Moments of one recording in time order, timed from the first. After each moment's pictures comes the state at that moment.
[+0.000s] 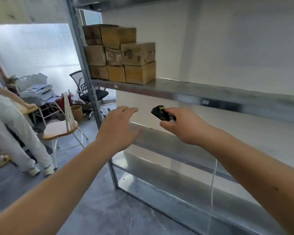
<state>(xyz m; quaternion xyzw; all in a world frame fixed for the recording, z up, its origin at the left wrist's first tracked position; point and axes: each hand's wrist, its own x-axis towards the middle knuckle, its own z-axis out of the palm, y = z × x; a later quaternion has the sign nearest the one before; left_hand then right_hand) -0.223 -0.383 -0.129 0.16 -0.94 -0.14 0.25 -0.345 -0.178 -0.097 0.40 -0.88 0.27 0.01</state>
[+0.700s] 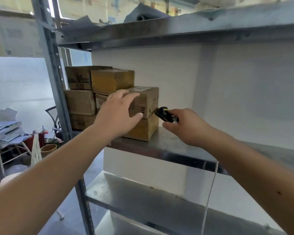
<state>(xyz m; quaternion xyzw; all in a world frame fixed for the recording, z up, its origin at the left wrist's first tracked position) -0.457 -0.585 0.006 0.05 -0.93 -0.07 0.36 -0.537 -0.351 0.001 0.34 -0.89 0.28 0.11</state>
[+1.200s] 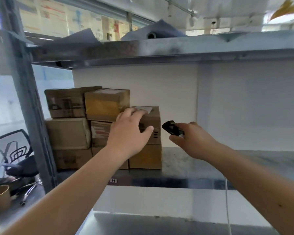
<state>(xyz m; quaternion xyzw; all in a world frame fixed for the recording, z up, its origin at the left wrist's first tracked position) -0.525 -0.652 0.015 -0.07 -0.91 -0.18 0.35 -0.578 -0.422 -0.004 0.18 -0.94 0.23 0.18</state>
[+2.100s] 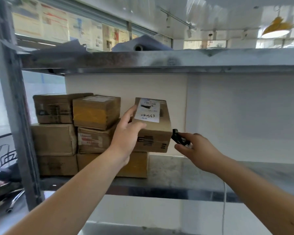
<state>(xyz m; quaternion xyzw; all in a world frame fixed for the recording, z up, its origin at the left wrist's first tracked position) -0.542 -0.602 0.019 -0.08 -0.70 -0.68 0.22 -0.590 -0.356 -0.012 0.20 -0.91 0.30 0.19</state>
